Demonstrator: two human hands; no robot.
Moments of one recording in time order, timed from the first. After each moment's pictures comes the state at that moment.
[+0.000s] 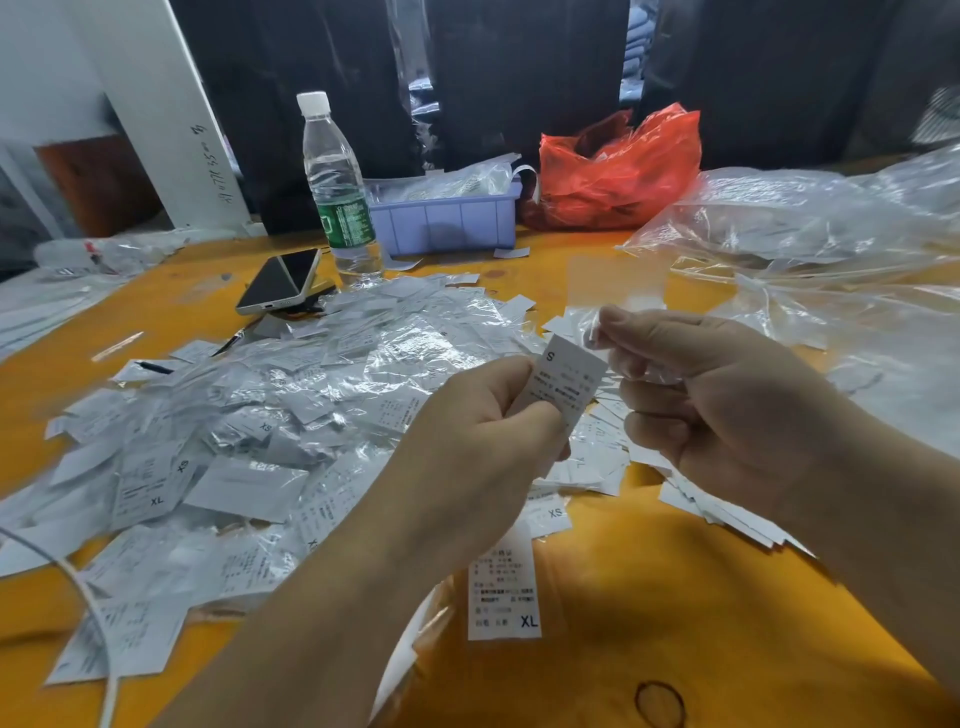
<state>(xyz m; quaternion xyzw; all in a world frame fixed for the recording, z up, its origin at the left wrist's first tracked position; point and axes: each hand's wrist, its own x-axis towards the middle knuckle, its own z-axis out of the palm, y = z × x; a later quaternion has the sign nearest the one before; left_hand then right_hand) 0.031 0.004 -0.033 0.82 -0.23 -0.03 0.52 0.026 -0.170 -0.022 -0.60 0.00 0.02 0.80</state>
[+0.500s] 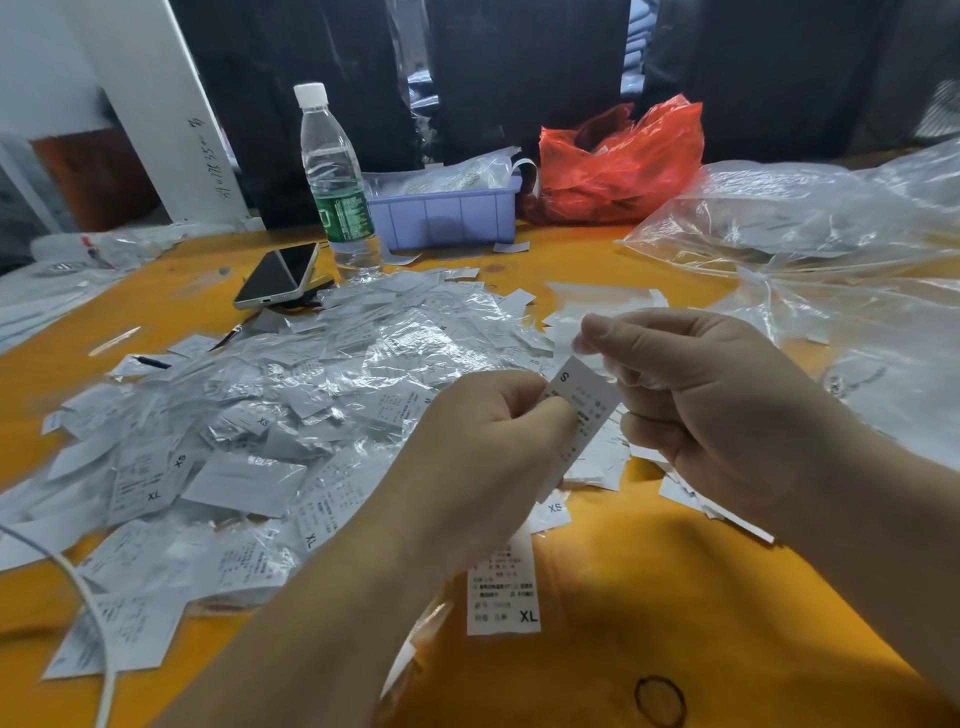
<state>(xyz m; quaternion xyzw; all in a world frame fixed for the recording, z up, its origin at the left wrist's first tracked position) 0.028 -0.002 -0.034 0.85 -0.22 -0.02 0.48 0.021 -0.161 -0.024 -0.63 -0.01 -0.02 0.78</state>
